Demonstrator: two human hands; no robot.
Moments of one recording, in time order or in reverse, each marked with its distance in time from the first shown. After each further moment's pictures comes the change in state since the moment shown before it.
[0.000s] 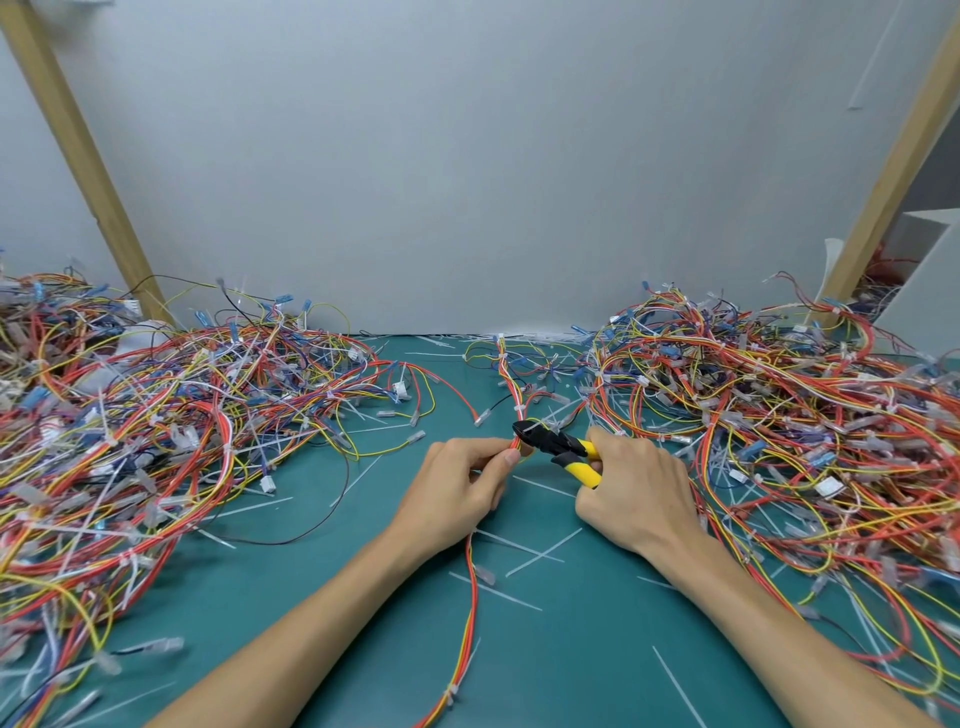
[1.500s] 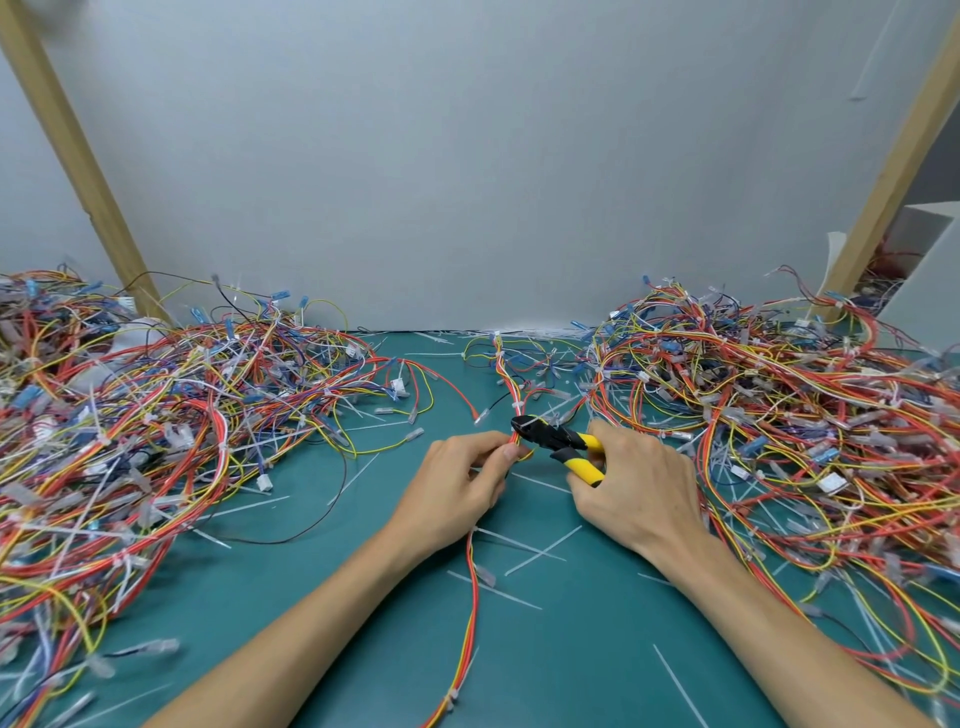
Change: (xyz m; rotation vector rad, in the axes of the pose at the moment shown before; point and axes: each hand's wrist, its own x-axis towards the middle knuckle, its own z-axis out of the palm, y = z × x) left_hand 0.000 0.005 -0.001 -0.046 -0.006 0.002; right_hand -0.003 -0.002 -0.002 0.022 0.088 -0.004
